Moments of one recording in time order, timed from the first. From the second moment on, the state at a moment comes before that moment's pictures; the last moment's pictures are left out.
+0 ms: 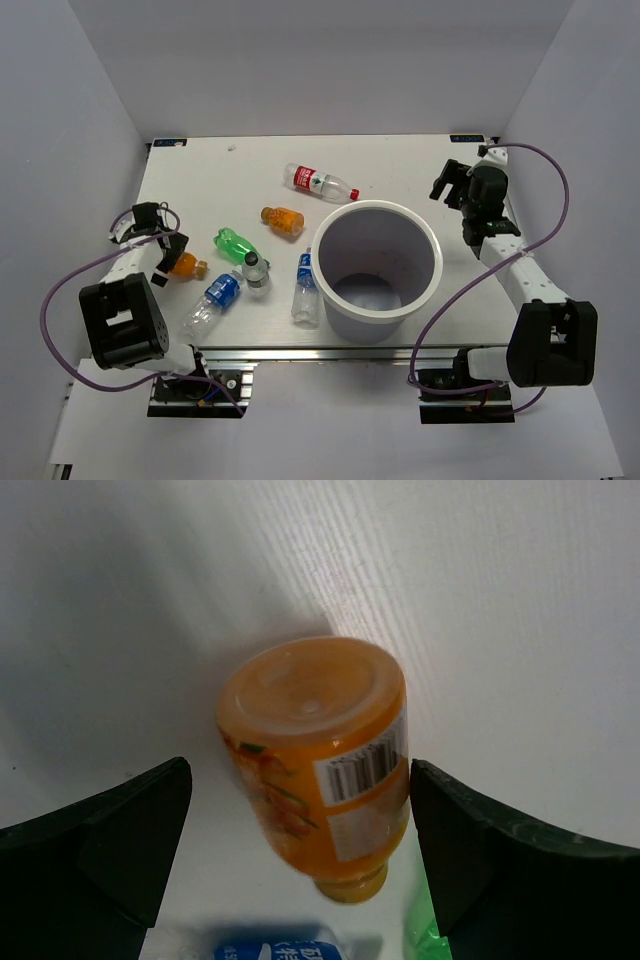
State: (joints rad) left arm 0.29 1.45 0.86 -0.48 -0.26 -0.85; right arm 0.07 1.31 0.89 0.08 0.10 0.26
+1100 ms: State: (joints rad) left arm -0.38 1.30 1.40 -0.07 0.33 -0.61; right arm 0.05 1.08 0.76 0.04 0.07 0.39
